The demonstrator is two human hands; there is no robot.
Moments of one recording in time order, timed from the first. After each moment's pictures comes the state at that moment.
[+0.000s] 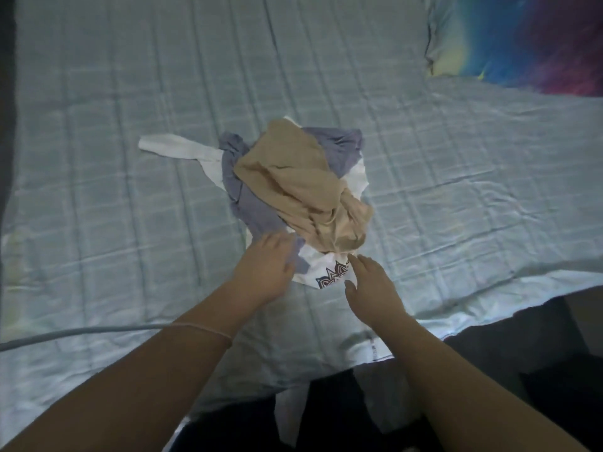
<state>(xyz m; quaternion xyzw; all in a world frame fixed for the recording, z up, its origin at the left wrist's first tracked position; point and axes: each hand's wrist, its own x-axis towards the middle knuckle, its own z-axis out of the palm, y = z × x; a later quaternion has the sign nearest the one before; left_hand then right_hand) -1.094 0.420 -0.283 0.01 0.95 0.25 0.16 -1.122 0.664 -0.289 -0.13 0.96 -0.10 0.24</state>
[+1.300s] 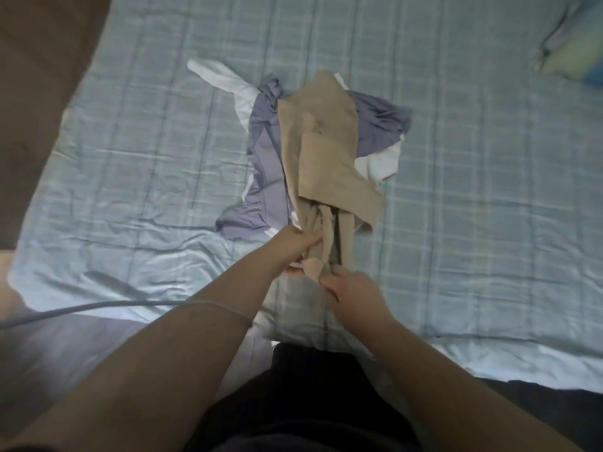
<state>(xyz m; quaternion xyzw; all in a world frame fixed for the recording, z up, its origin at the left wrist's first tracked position) -1.115 0.578 -0.300 -0.48 0.55 0.65 0.21 -1.155 0.762 -0.289 -0.49 0.82 -0.15 0.26</state>
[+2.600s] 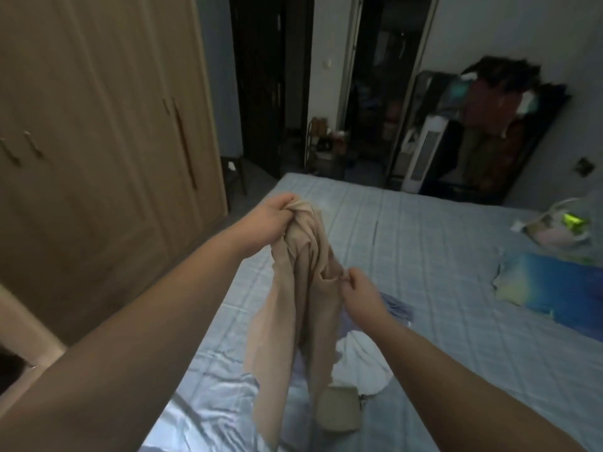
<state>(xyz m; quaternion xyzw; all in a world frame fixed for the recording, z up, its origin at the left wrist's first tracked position) -0.990 0.446 0.107 -0.22 0.81 0.49 -0.21 -1.127 0.625 -0.022 -0.36 0.82 -0.44 0.13</state>
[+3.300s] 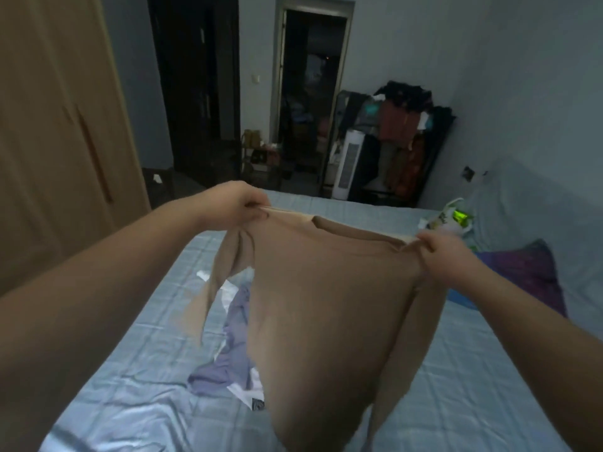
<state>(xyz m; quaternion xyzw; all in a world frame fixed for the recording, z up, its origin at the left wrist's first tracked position) -1.084 0.544 0.166 -0.11 0.97 0.17 -0.09 -1.315 0.887 0.119 -0.33 0.93 -0.18 -0.05</state>
